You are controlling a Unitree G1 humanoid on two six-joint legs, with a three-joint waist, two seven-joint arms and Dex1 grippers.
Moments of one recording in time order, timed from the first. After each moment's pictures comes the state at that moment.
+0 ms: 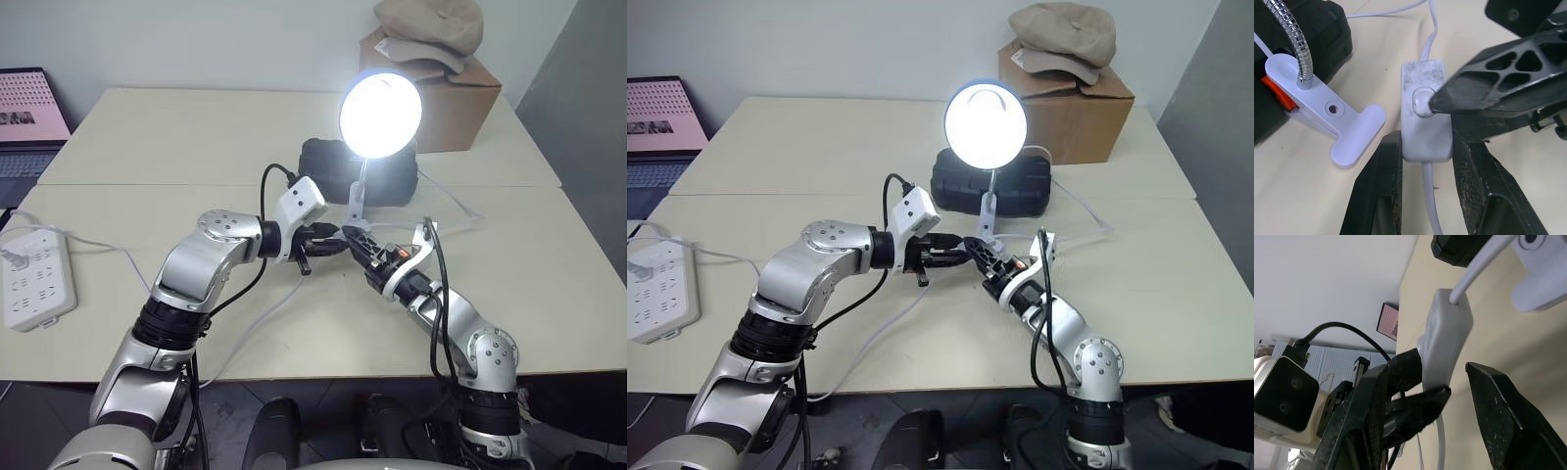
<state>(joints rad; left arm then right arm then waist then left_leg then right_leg) -0.68 0.51 -0.24 -0.11 -0.27 0.76 -0.92 -0.21 0.02 -0.08 -0.30 1.51 0.78 -0.34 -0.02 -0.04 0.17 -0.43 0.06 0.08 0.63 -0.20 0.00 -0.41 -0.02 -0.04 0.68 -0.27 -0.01</state>
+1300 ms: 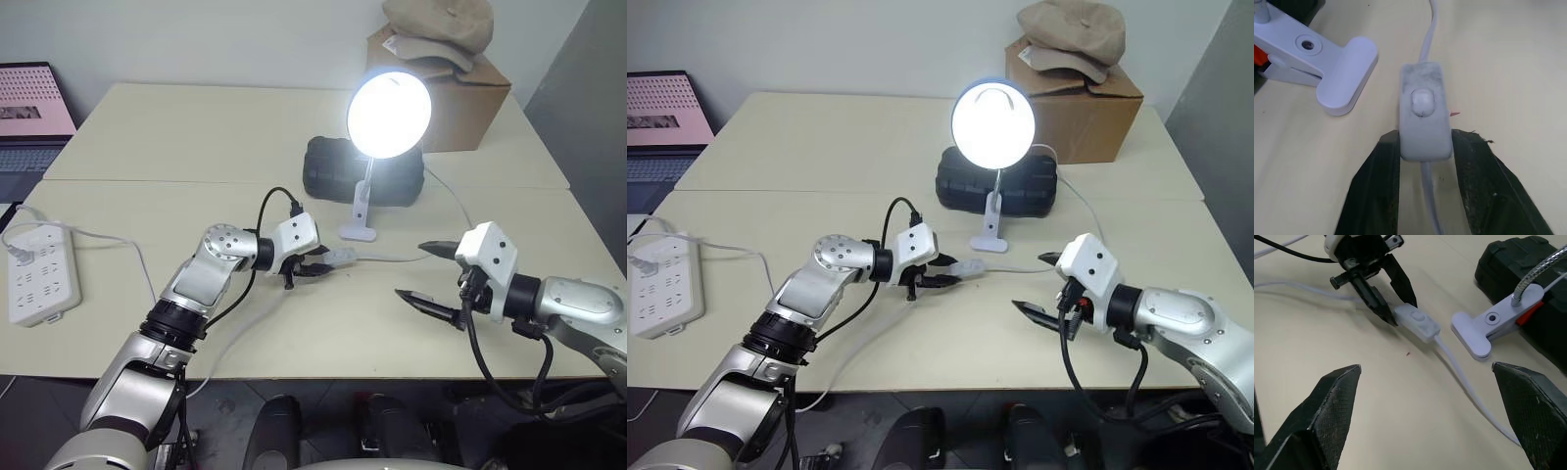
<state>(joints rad) -0.65 0.55 -0.35 0.22 -0.09 0.23 -1.11 -0.13 -0.96 -0.02 -0.69 0.69 0.69 0.54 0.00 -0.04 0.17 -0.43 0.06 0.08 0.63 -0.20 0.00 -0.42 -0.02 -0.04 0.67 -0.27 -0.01</state>
